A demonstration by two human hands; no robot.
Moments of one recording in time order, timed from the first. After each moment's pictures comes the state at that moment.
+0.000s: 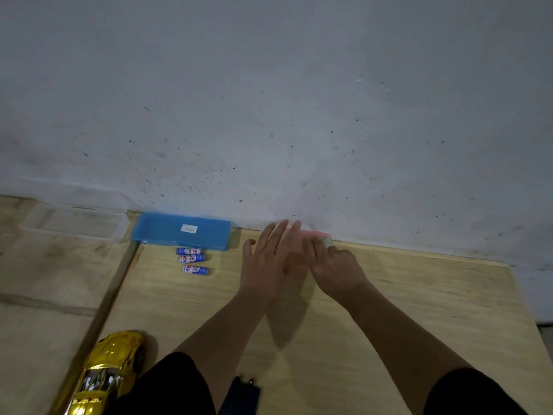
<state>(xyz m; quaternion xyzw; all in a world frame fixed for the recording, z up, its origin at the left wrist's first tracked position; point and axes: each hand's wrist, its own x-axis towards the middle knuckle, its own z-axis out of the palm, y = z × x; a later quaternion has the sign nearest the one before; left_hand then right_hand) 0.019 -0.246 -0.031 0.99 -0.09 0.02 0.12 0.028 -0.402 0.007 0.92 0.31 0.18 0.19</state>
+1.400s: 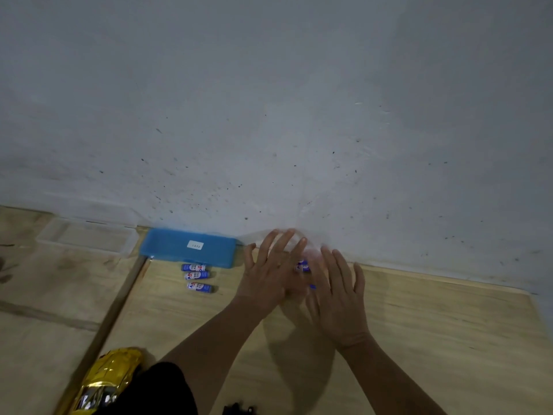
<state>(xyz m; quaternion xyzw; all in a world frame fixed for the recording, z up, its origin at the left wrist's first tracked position) 0.029 -0.235 -0.023 0.98 -0.15 0.13 0.04 0.003 -0.399 -0.023 0.95 0.18 0.23 -0.09</state>
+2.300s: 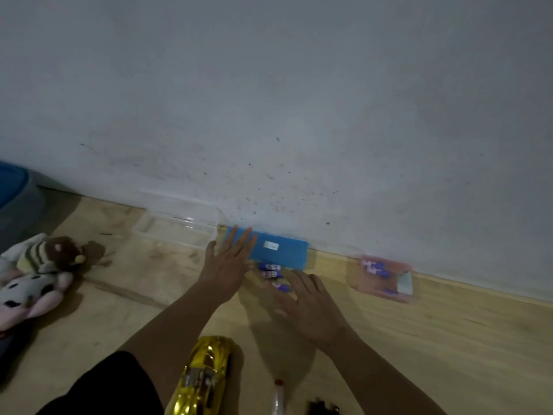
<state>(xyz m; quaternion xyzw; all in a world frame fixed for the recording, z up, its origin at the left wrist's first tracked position) 0.005 -0.027 -0.006 0.99 -0.02 -0.10 -0.02 -0.010 -0.240 -0.018 0.91 0.41 0.10 -0.06</state>
